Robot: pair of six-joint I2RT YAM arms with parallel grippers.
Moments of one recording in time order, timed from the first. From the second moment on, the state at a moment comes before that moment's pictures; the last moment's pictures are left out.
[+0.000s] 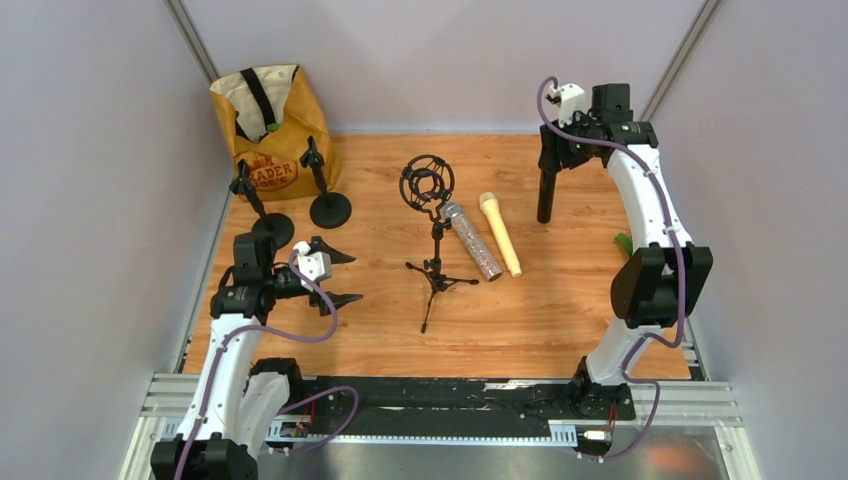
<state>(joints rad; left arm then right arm) 0.05 0.77 0.61 -0.58 1.24 0.92 0.02 1.75 1.80 -0.79 -0.35 -0.35</state>
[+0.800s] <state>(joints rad) 0.05 0.77 0.60 -0.58 1.24 0.92 0.01 1.97 1.91 -1.01 -0.44 -0.41</state>
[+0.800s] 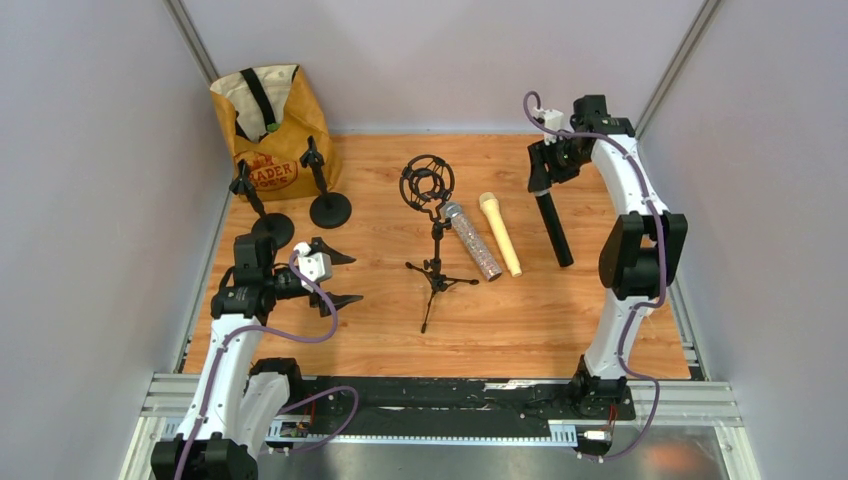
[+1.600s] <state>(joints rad) 0.05 0.78 0.60 -0.58 1.24 0.92 0.06 2.03 1.70 -0.58 -0.24 -0.22</state>
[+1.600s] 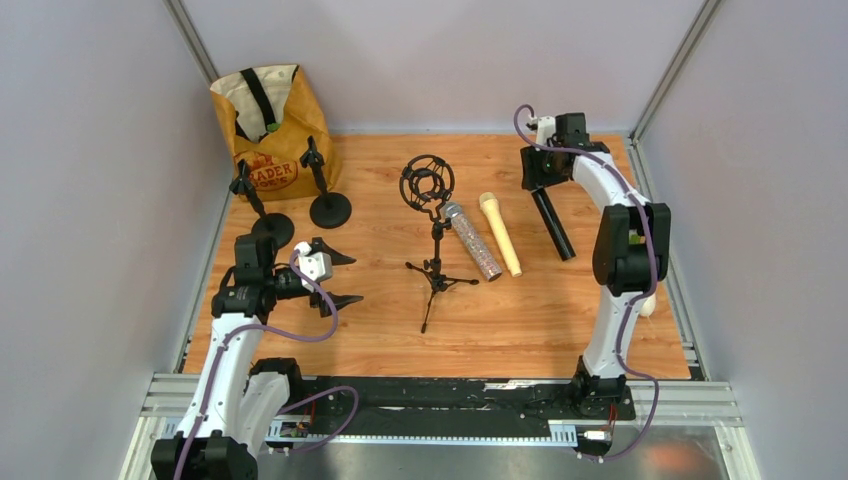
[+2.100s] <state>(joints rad) 0.05 0.79 0.59 -0.58 1.24 0.92 0.09 2.19 1.70 -0.49 -0.19 -0.07</state>
